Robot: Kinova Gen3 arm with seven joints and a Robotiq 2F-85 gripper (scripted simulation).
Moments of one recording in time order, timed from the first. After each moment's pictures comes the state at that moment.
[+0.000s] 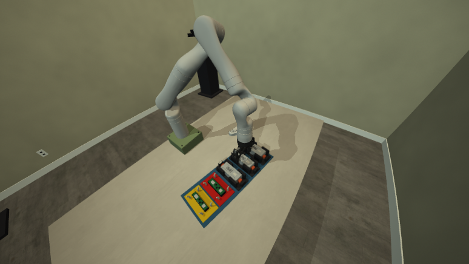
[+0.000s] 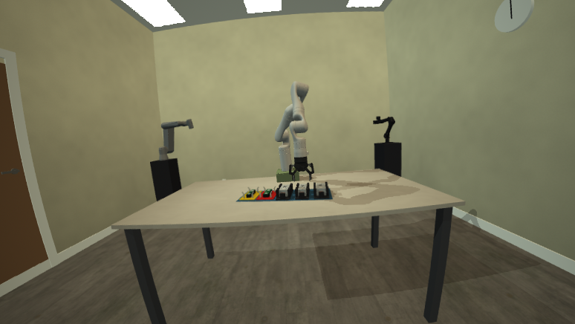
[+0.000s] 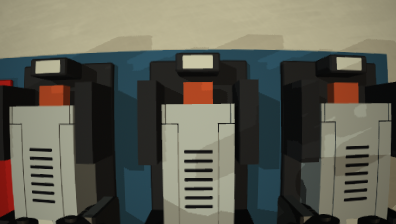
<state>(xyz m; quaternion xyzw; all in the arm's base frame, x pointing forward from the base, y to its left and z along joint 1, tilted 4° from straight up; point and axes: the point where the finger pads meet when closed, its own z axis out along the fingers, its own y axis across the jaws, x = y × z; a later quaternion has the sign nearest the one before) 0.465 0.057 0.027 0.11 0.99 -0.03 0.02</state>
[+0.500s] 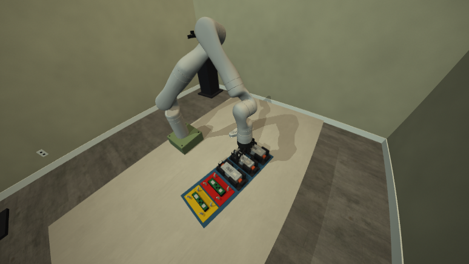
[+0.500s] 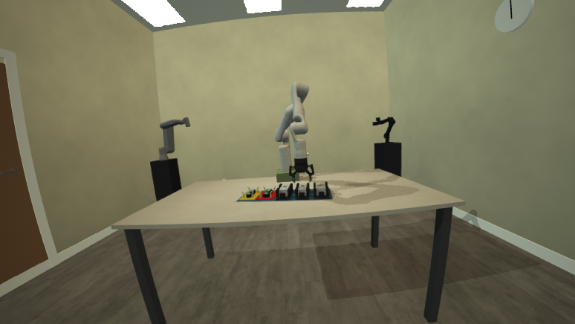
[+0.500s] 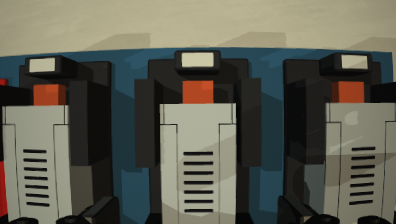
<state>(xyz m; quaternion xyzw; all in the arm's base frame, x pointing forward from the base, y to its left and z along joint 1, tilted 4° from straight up) 0.465 0.057 0.019 0.11 0.99 -0.03 0.02</state>
